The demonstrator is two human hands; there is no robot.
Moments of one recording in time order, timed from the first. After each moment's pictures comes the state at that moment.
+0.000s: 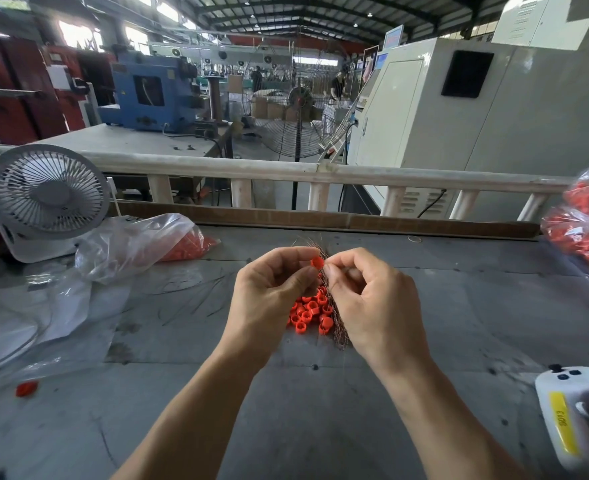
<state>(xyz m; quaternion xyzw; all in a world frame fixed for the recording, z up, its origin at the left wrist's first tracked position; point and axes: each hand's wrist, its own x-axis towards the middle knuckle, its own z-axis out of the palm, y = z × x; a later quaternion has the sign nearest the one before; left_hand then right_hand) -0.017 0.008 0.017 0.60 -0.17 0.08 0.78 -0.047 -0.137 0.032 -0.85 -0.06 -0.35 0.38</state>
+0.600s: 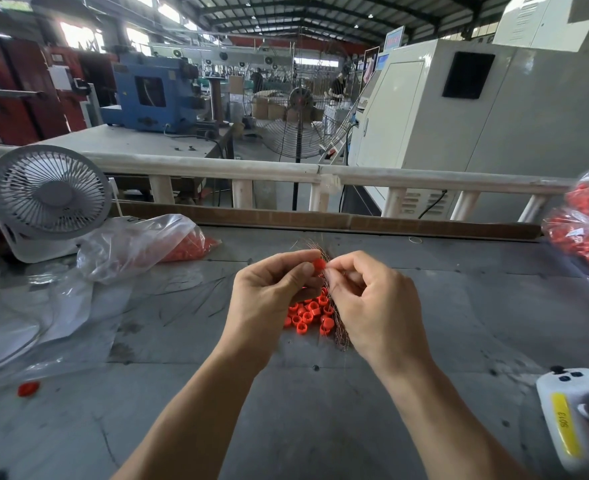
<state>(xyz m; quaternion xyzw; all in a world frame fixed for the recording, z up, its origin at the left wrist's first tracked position) -0.018 0.010 0.019 0.55 -0.15 0.04 0.82 -0.045 -0.139 0.029 -0.86 -0.07 -0.36 0.35</state>
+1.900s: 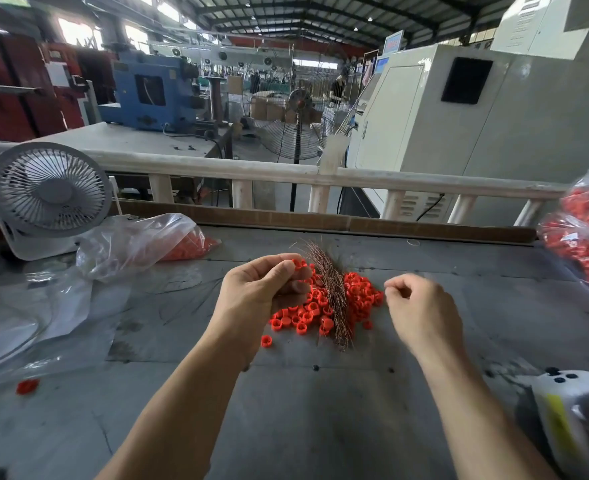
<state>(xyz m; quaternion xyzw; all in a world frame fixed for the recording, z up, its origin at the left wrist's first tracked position) -0.003 0.027 0.009 0.54 -0.10 -0.01 0.84 -0.015 -0.207 0.004 -0.91 0.19 -0.22 0.29</state>
